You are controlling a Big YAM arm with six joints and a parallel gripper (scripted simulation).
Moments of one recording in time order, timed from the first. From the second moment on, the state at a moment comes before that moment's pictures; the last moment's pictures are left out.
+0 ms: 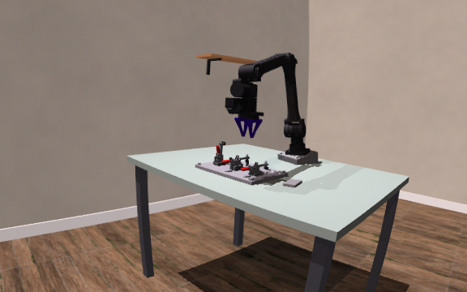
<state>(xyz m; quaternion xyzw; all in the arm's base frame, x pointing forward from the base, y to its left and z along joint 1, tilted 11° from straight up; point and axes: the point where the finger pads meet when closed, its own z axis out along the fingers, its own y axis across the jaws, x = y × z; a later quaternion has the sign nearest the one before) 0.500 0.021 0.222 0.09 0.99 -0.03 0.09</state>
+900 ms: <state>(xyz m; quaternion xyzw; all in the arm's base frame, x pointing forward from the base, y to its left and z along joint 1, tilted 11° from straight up) 0.519 0.014 0.120 0.09 0.99 -0.03 0.09</state>
